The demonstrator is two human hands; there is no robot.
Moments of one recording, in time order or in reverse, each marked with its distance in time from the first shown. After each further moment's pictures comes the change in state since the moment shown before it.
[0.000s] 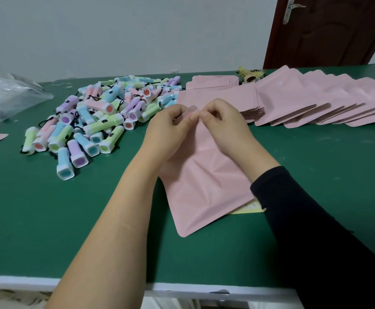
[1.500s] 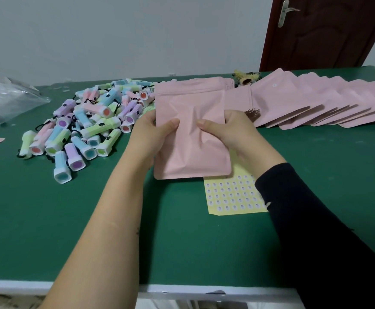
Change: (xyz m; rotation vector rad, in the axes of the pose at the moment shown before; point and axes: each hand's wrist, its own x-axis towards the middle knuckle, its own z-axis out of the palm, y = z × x) left_hand 0.005 -0.017 -0.008 -0.443 0.079 -0.326; right_hand 0.000 0.012 -0.021 0.134 -0.074 0.245
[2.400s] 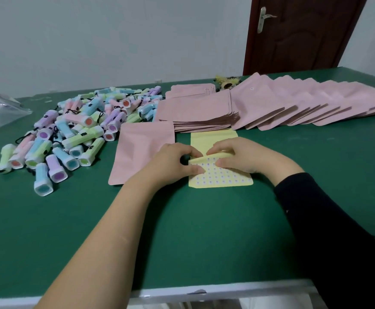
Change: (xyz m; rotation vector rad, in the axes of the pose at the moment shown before) left_hand -0.016 -0.021 0.044 0.788 -0.530 0.259; right_hand -0.014 0.038 -0.060 -0.647 -0.346 -0.030
